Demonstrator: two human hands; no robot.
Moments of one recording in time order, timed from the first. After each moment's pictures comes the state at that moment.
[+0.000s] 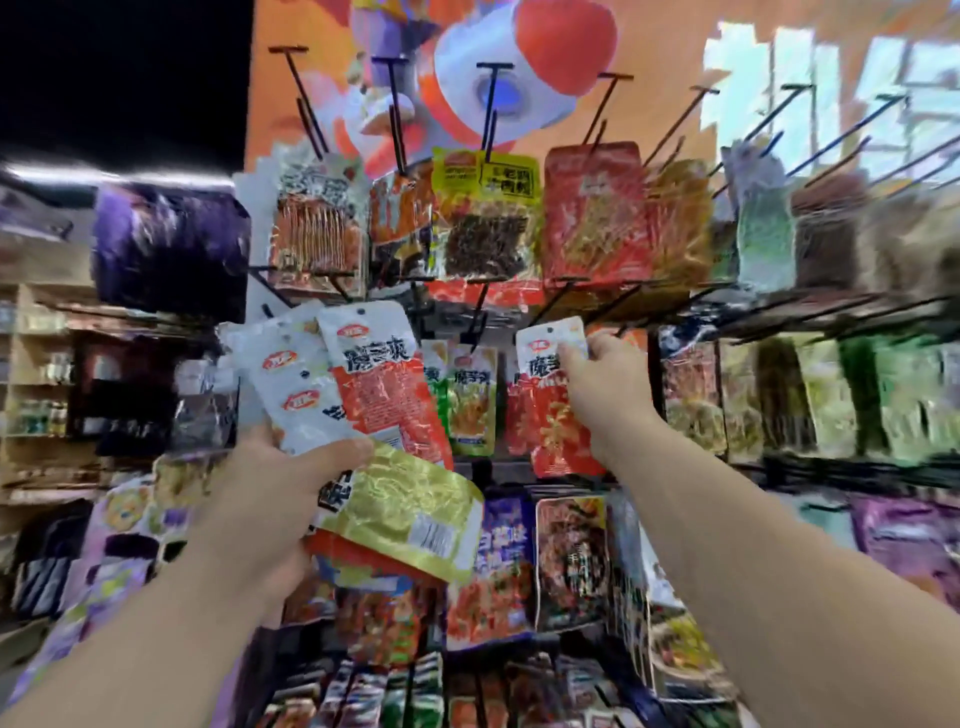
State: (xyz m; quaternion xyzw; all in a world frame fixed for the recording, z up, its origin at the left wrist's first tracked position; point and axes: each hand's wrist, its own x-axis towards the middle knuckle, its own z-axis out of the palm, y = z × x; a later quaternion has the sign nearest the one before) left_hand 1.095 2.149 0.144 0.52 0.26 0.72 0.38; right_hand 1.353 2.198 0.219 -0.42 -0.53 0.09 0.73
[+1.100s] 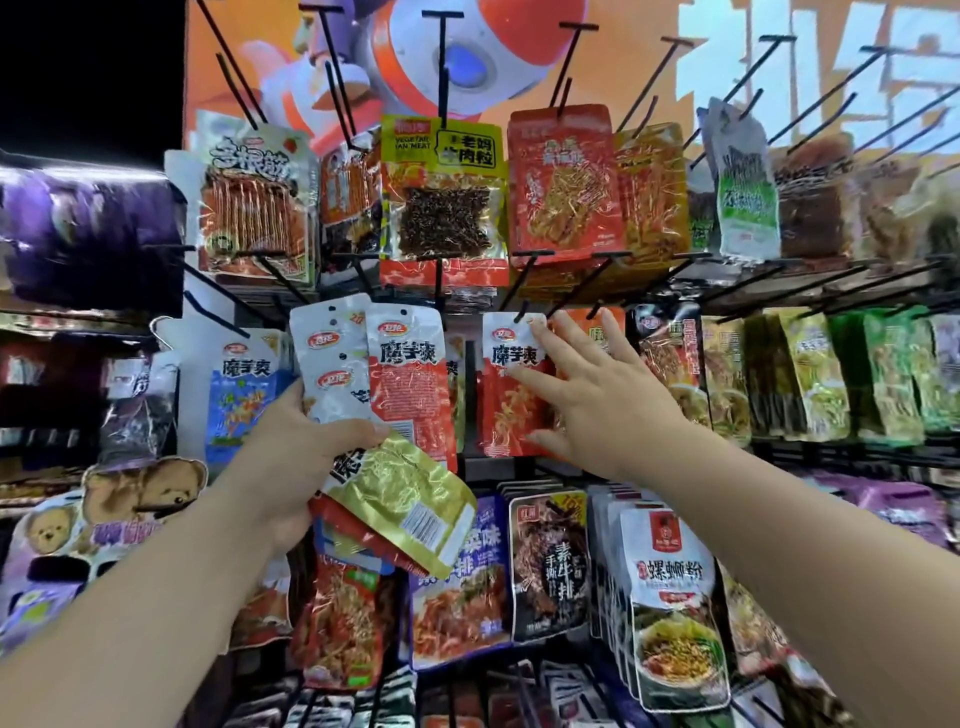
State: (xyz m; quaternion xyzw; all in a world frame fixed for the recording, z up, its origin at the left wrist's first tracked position) left_hand 1.132 2.202 0.170 0.58 0.31 0.64 0.39; right_hand 1.417 2.202 0.201 -0.56 -0.67 -0.49 0.09
